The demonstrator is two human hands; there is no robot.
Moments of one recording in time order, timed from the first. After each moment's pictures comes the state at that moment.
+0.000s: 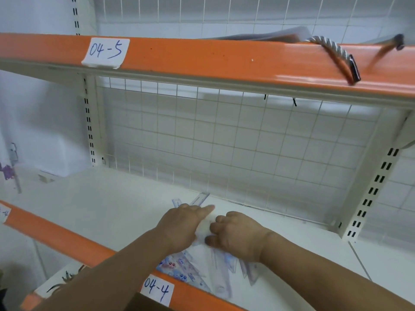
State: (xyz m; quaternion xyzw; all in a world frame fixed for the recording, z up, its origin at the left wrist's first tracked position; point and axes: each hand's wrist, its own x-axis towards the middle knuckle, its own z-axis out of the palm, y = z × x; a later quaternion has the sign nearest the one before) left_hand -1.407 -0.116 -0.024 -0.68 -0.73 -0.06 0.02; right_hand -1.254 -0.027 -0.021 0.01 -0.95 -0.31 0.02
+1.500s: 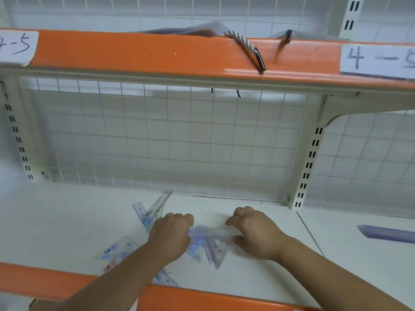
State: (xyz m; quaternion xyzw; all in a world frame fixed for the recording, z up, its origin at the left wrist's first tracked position) left_hand -1.353 -0.094 -0.046 -0.68 -0.72 -0.09 0.06; right_hand -1.147 -0.036 -0.020 -0.37 -0.93 -0.04 0.06
